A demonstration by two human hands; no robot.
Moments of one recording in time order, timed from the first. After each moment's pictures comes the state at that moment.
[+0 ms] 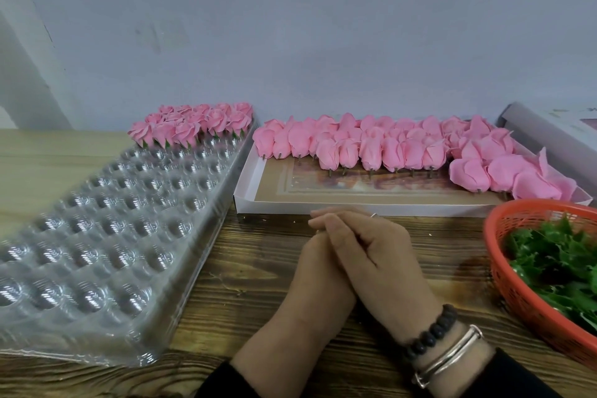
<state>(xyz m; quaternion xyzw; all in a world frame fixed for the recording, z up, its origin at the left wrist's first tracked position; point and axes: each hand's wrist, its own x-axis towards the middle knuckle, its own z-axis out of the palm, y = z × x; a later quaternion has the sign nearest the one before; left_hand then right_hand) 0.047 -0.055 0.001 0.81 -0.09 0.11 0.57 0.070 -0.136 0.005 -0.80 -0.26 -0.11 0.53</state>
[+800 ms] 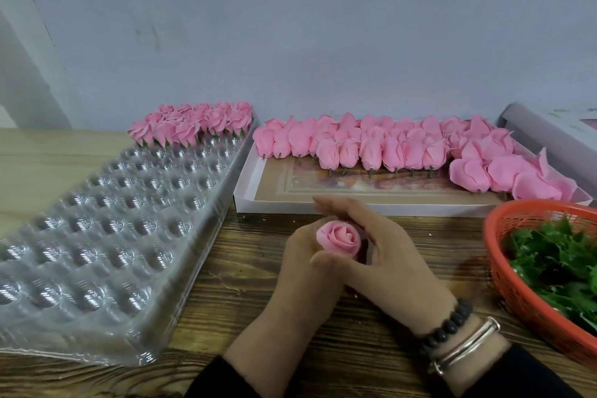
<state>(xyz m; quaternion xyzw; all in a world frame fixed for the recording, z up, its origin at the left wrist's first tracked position) 0.048 -0.044 0.000 0.76 -0.09 0.11 0.63 0.075 -0.150 0.008 -0.77 -0.31 0.01 0.56</state>
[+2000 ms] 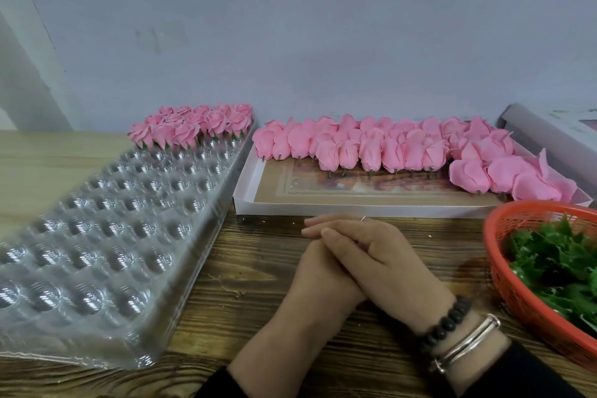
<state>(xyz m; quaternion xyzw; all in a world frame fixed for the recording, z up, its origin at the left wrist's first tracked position) 0.048 -0.058 0.004 0.85 -0.07 0.05 0.52 0.078 -0.147 0.010 -0.81 -0.31 0.01 0.49</state>
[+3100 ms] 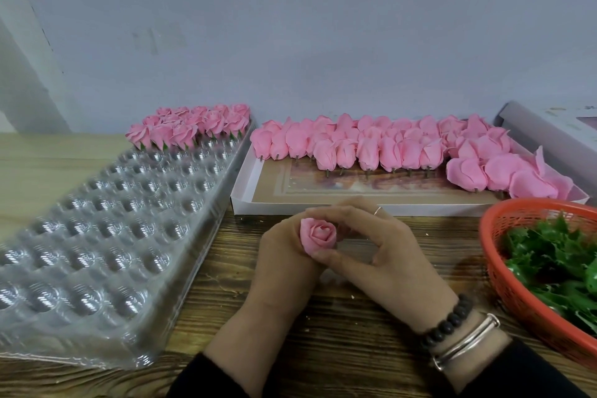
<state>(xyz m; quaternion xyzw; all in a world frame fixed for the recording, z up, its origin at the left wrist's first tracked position) 0.055 -0.027 0.002 0.82 -0.06 0.15 0.54 0.082 -0.155 0.004 -0.78 -0.36 -0.07 0.51</state>
